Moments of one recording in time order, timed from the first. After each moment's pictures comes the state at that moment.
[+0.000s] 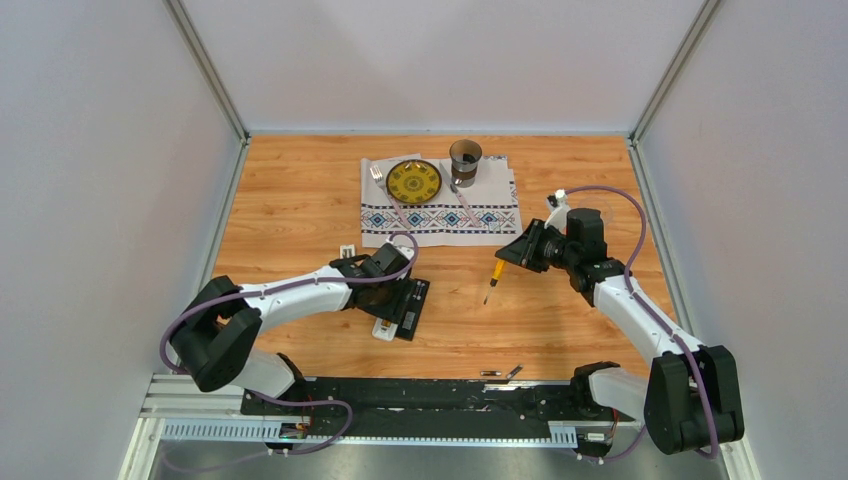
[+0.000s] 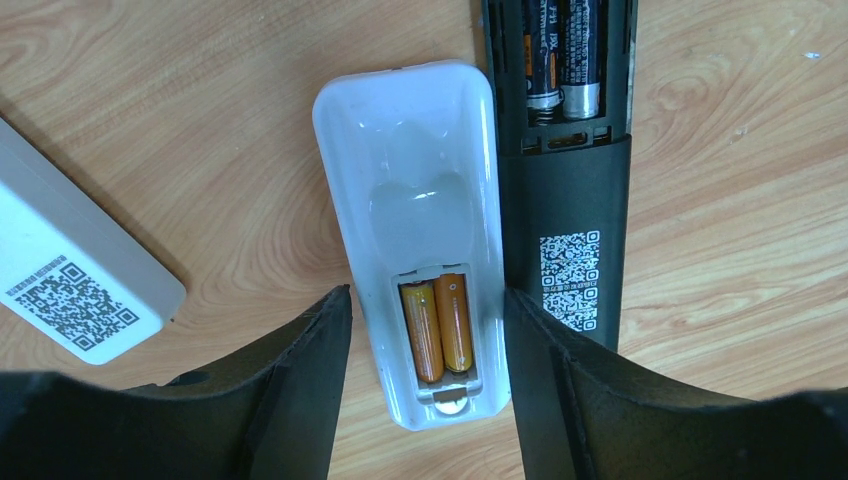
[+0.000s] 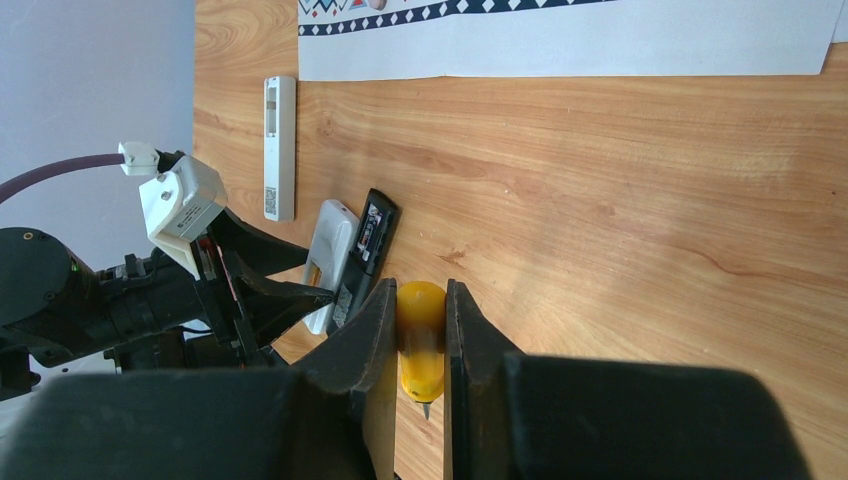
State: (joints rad) left arm -0.83 1.44 0.76 -0.49 -0.09 -0.40; right arm 0.19 1.14 0.62 -0.06 -0.57 0.62
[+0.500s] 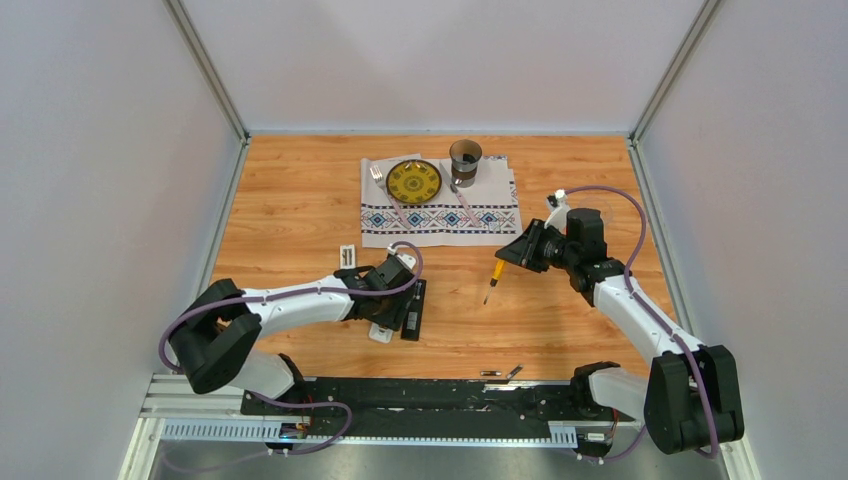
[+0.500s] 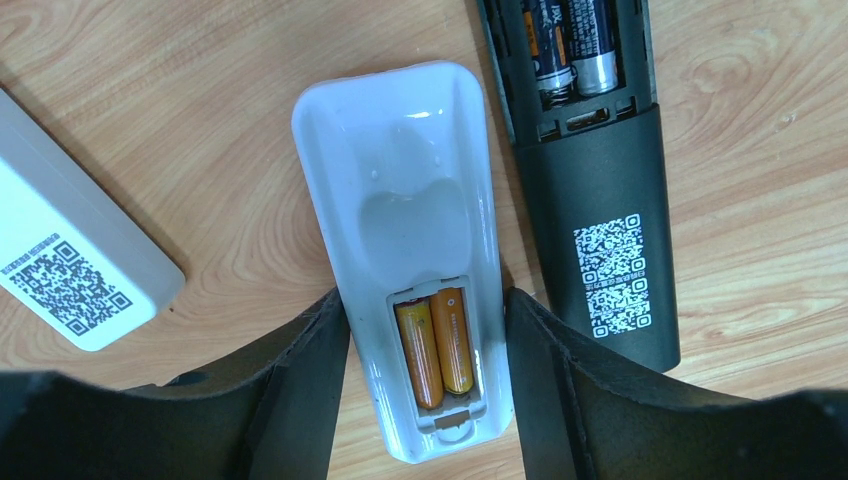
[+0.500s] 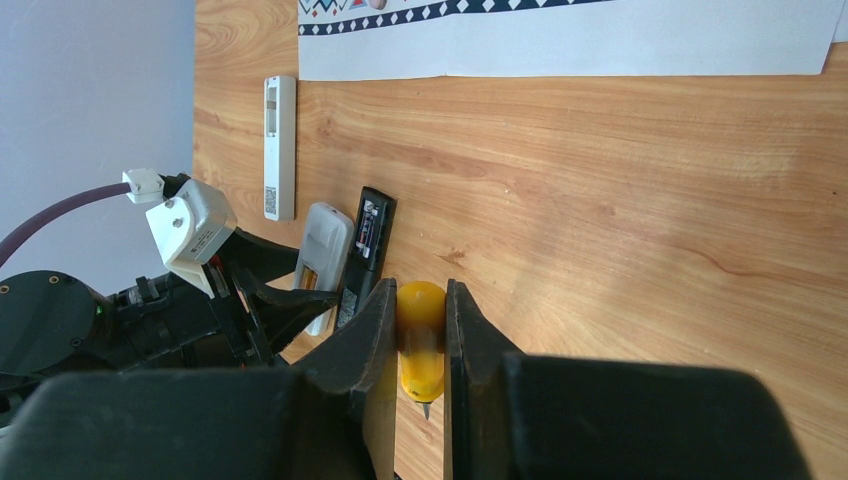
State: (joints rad) left arm -0.89 1.43 0.71 -0.46 -0.19 -0.43; right arm 0.19 1.14 0.62 -0.06 -0.57 0.62
